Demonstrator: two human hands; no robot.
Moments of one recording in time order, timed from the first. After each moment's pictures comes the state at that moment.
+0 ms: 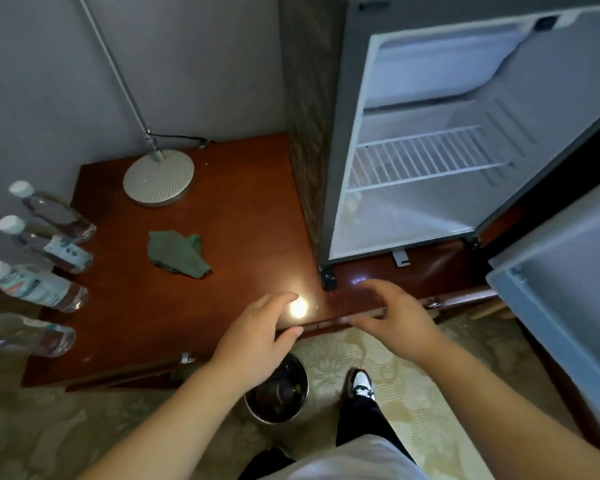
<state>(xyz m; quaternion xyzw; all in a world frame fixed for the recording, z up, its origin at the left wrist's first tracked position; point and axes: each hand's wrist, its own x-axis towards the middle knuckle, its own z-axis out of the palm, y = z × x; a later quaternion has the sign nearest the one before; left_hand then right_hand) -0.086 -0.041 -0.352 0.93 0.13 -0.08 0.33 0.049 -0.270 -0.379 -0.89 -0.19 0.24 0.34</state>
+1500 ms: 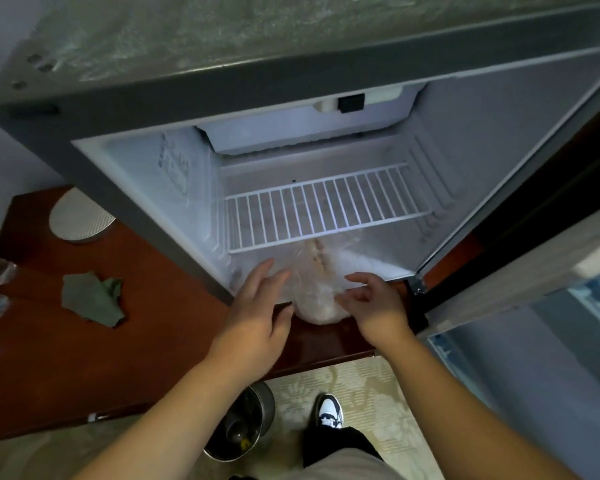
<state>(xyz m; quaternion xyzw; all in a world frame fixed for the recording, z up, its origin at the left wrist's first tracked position) 0.095 -0.154 -0.343 0.94 0.12 0.02 0.32 0.220 -0.333 -0.410 -0.77 0.02 0.26 0.58</state>
